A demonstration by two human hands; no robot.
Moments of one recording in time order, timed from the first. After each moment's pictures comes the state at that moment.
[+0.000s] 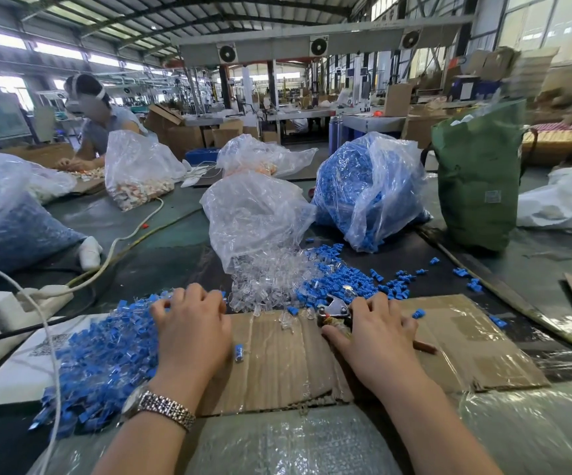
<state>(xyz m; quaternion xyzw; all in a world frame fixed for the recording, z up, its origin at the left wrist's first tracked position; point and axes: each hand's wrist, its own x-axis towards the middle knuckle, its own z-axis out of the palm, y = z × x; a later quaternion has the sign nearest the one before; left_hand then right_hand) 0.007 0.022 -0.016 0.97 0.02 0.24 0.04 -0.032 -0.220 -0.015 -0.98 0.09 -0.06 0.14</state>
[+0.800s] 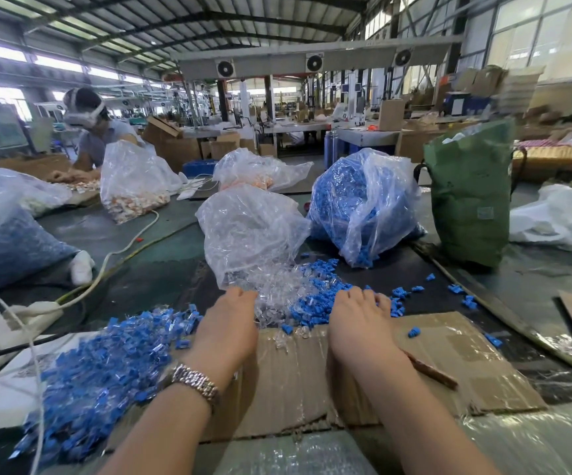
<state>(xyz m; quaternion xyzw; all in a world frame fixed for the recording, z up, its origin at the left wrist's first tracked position) 0.033 -0.024 0.009 0.98 -0.09 0.11 0.11 0.010 -0.211 0.016 -0.99 0.09 -0.03 0.04</state>
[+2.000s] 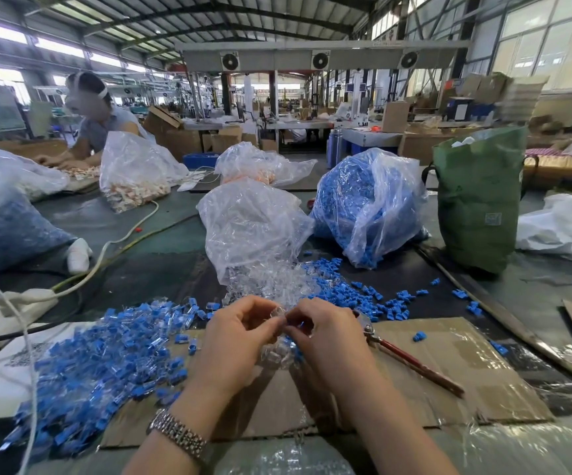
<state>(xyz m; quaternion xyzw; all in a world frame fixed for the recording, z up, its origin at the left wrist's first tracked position) 0.002 -0.024 -0.005 0.80 -0.08 0.08 0.59 -0.007 -0.183 -0.001 -0.93 -0.10 -0.17 0.31</state>
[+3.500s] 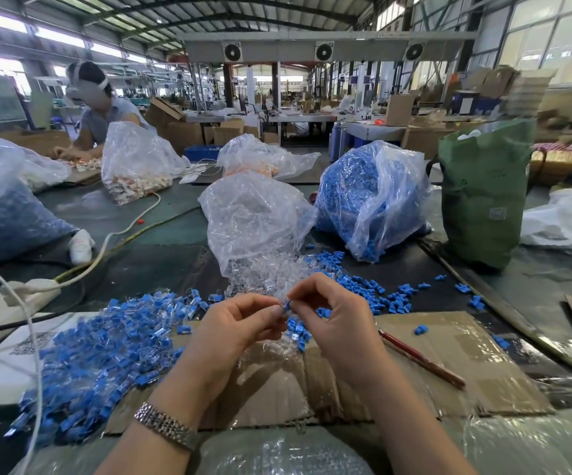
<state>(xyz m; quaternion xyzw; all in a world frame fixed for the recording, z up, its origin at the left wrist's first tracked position) -0.002 -0.007 0.001 0.68 -0.11 -0.06 0.72 -0.016 -0.188 0.008 -0.82 -0.17 -0.22 0.51</state>
